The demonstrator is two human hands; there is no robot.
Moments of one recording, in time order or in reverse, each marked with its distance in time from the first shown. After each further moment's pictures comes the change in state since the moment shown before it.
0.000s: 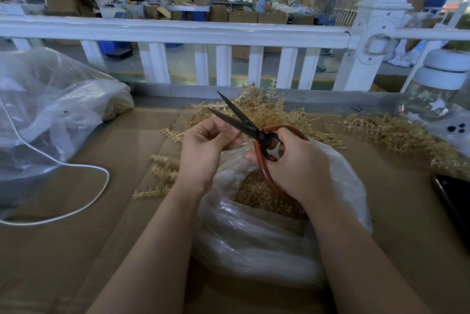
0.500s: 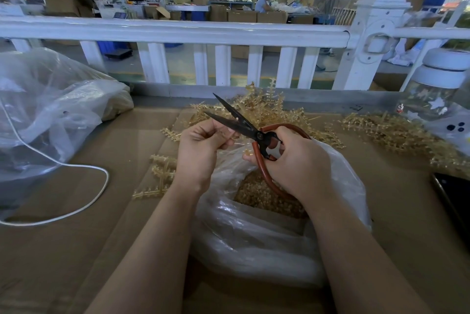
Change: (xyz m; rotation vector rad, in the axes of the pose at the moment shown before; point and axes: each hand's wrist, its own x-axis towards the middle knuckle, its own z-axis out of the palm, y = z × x) left_hand 0.000 0.001 -0.003 0.014 -0.028 0.036; right_hand 0.002 0.006 0.002 -0.057 -0.010 0.007
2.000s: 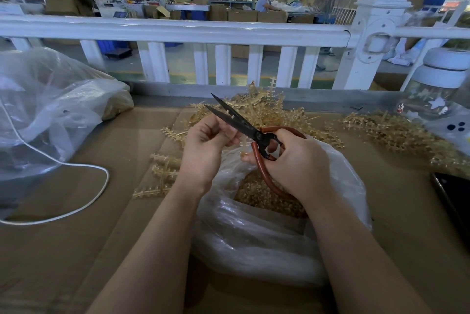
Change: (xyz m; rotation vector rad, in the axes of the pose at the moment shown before) left_hand 0.000 -0.004 0.003 0.046 -0.038 0.063; right_hand -0.002 -0.002 0.001 0.044 0.050 -0.035
